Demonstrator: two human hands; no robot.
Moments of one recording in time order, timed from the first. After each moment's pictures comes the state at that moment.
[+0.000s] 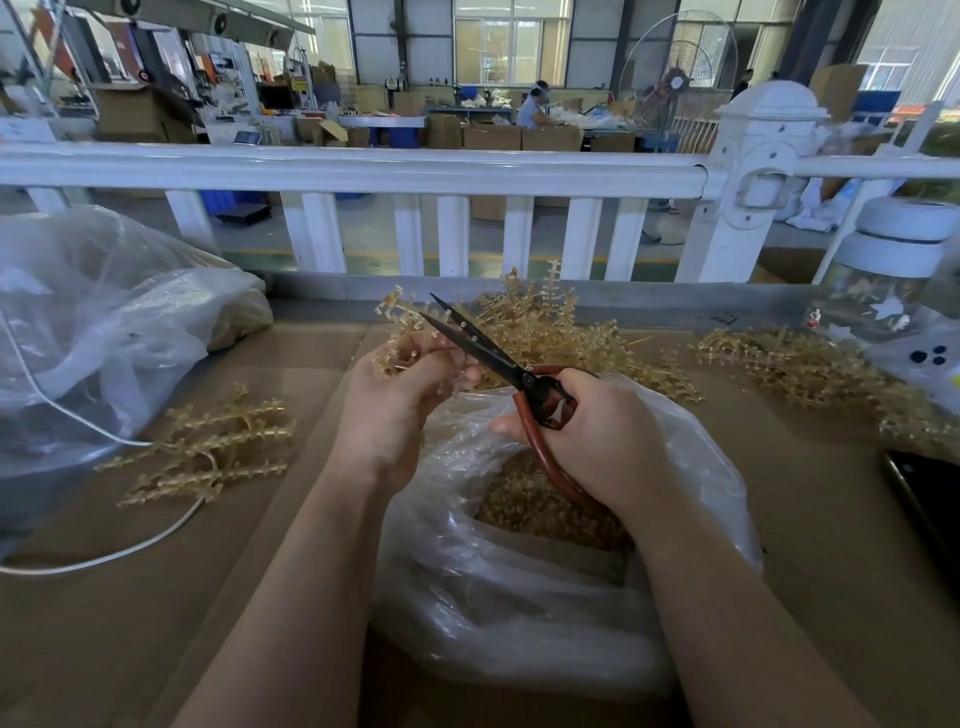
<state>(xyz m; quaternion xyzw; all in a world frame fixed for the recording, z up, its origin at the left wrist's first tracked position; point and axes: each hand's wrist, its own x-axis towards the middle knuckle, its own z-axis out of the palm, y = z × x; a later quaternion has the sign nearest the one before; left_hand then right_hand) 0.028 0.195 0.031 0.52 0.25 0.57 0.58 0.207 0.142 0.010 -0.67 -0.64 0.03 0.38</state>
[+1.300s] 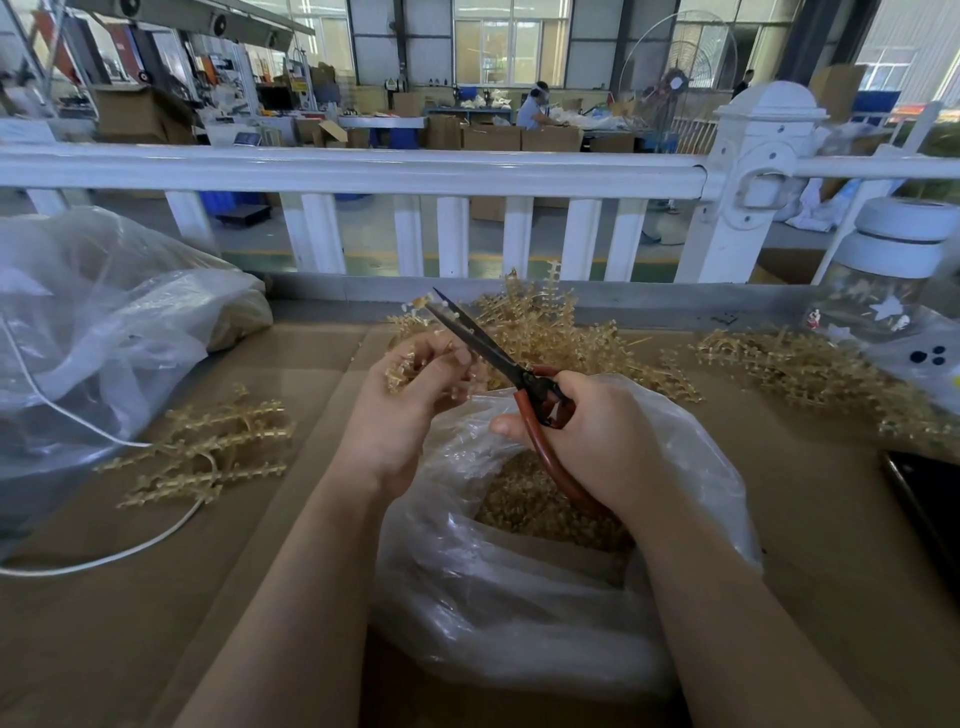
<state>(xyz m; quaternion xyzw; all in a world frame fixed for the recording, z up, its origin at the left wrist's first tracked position) 0.028 0.196 0.024 0.57 0.27 0.53 0.56 0.206 0.142 0.010 -0.65 -0.64 0.09 0.39</state>
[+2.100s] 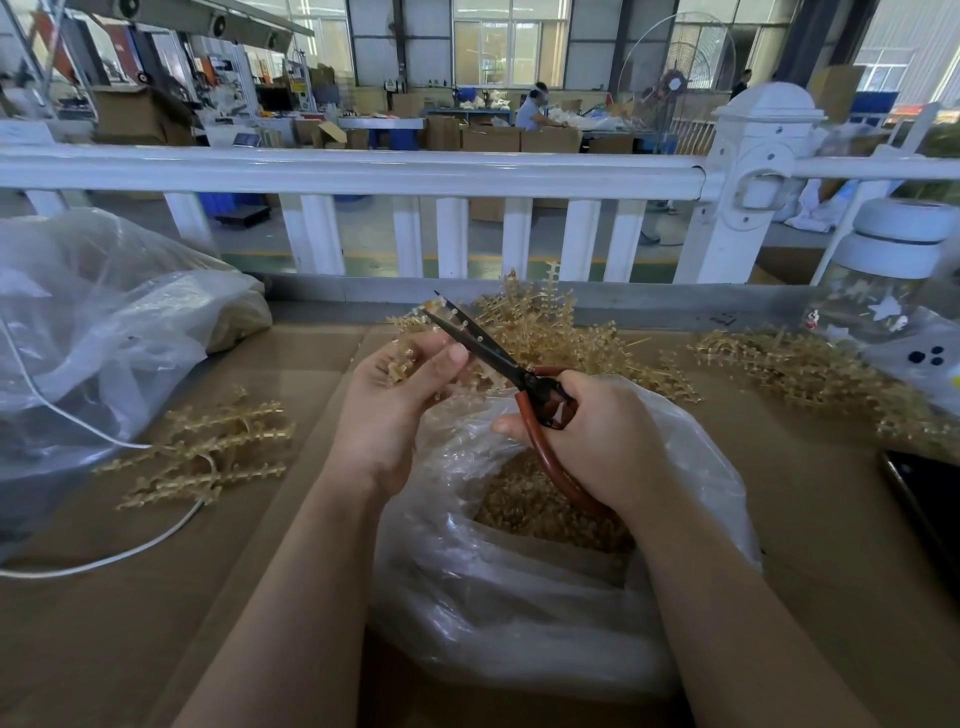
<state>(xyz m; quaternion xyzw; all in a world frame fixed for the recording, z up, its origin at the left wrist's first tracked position) 0.024 0.197 0.026 0.54 0.25 0.55 0.58 0.209 0.141 0.012 -0.66 -0.64 0.06 0.38</state>
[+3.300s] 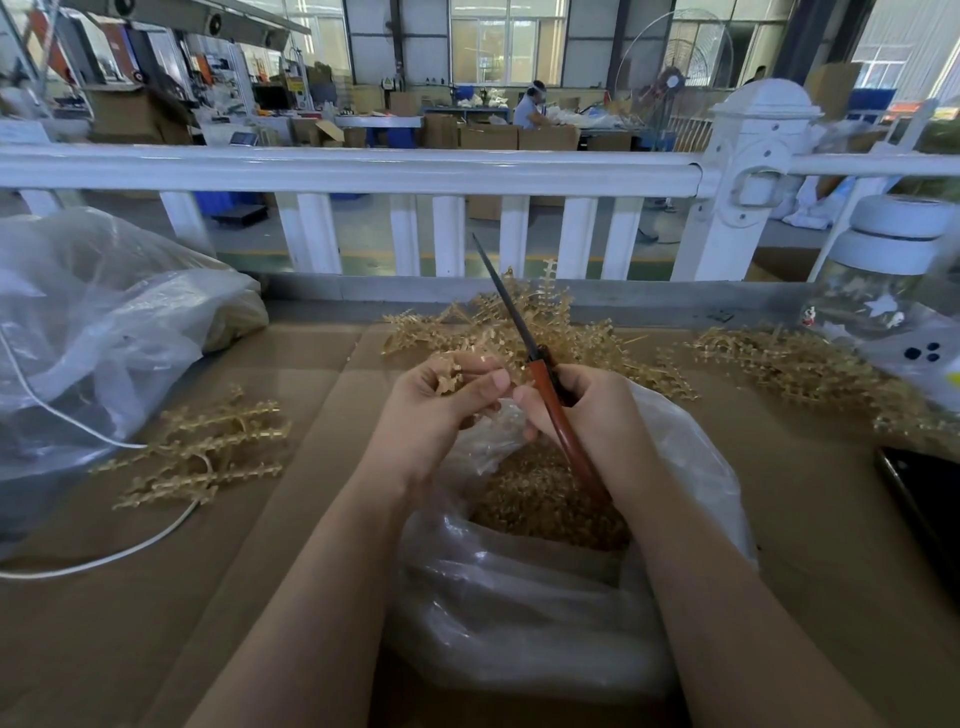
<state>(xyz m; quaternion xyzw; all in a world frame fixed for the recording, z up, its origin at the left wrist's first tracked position) 0.045 0.187 0.023 0.54 0.32 0.49 0.60 0.204 0.144 0.018 -0.62 -0.56 0.25 0.50</state>
